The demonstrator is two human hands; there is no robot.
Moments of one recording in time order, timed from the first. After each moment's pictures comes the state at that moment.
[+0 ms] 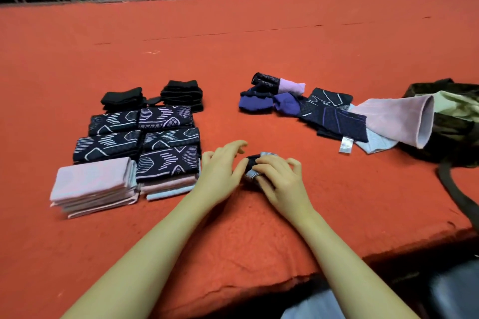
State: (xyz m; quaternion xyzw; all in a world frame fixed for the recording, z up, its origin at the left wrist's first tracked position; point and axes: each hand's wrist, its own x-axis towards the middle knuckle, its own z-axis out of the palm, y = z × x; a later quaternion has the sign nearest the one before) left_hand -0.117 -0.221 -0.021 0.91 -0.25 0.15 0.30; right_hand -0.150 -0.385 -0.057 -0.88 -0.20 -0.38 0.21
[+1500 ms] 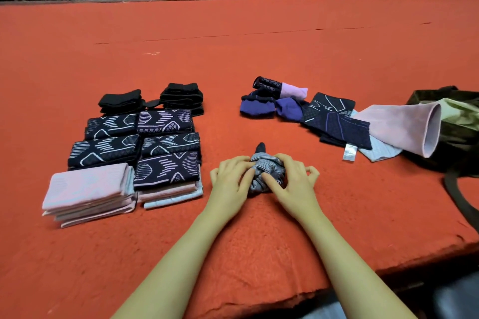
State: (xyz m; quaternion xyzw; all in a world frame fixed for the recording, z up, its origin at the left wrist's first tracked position) left_hand -0.108 -0.239 -0.060 0.89 -0.21 0.18 0.37; right_hand -0.136 -0.397 -0.060 -0.92 -0.03 -0.28 0.28
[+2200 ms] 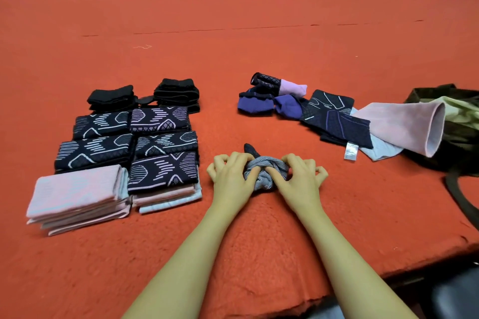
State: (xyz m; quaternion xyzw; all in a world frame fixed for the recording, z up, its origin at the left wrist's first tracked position) left_hand -0.090 -0.252 -0.064 0.90 -0.14 0.24 0.34; right_hand -0.122 -0.395 -0.061 -0.93 0.08 -0.28 0.24
